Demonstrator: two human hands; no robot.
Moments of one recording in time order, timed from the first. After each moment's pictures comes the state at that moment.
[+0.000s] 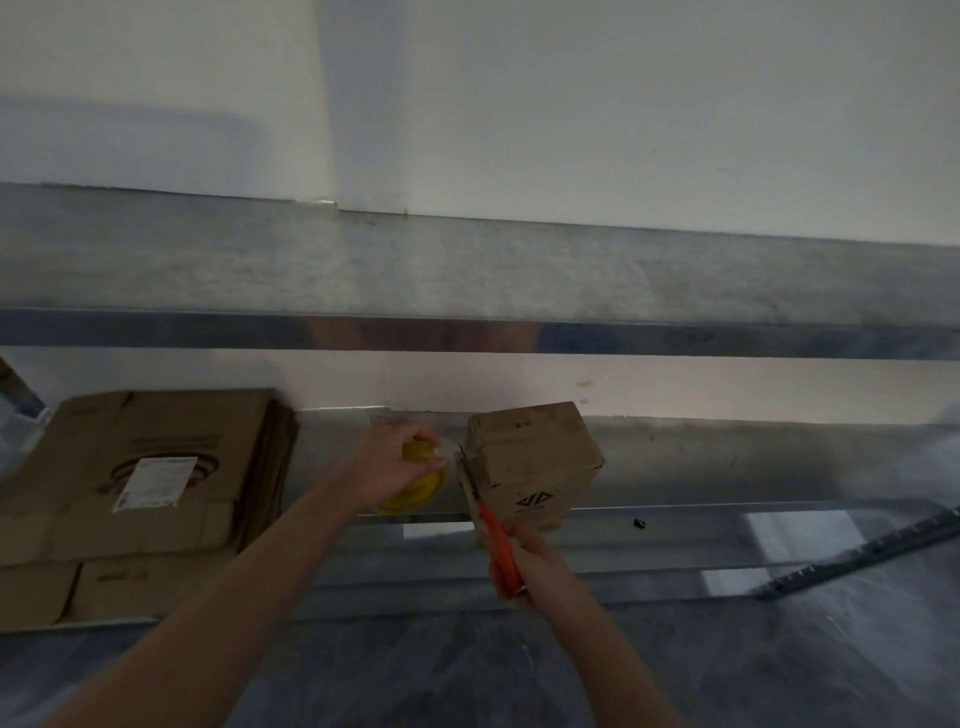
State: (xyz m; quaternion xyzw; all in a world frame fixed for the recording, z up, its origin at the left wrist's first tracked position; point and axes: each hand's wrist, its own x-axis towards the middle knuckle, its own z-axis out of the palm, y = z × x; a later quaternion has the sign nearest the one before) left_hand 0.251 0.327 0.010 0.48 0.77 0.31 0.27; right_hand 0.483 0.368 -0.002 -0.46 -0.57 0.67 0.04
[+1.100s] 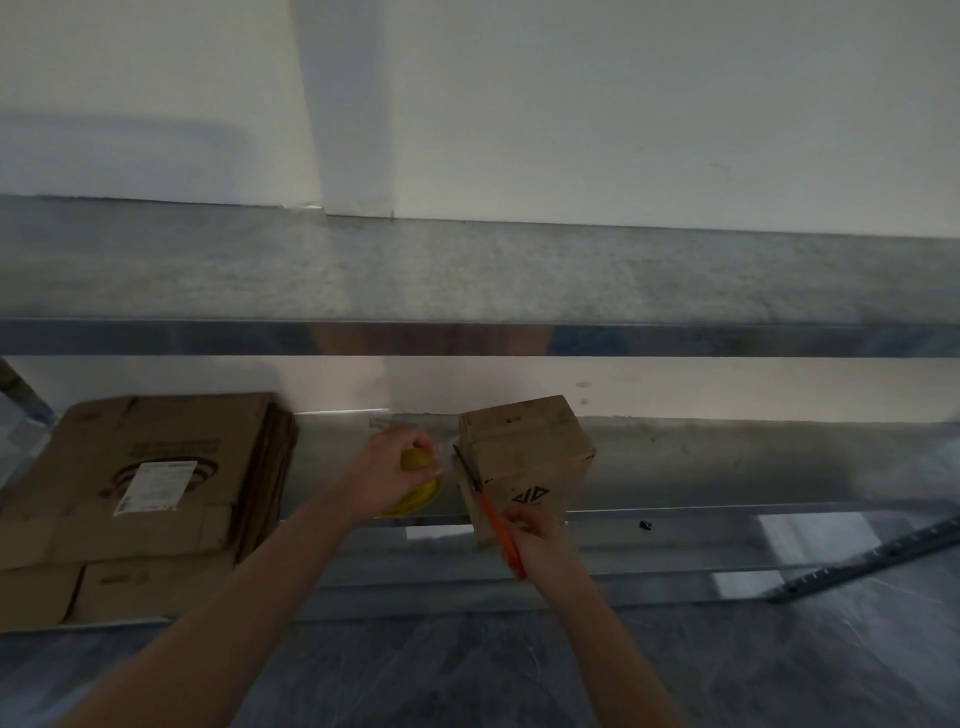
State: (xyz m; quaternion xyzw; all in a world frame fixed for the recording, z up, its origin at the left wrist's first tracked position) left_hand 0.260 0.326 0.007 0.49 0.78 0.30 0.25; right_hand 0.479 0.403 -0.035 -0.49 -0.64 0.59 0.08
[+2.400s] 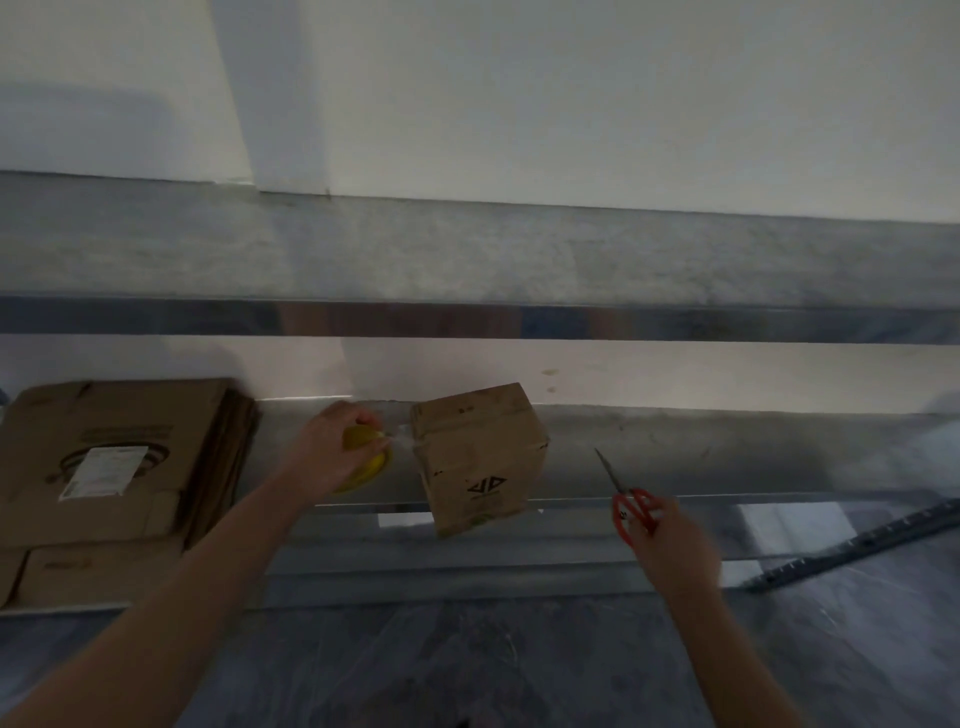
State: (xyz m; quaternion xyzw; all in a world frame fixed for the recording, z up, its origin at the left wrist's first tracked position) left_hand 0.261 0.336 -0.007 0.44 0.83 0.31 0.17; right_hand 0.640 0.522 -0.064 -0.63 -0.74 0.21 0.05
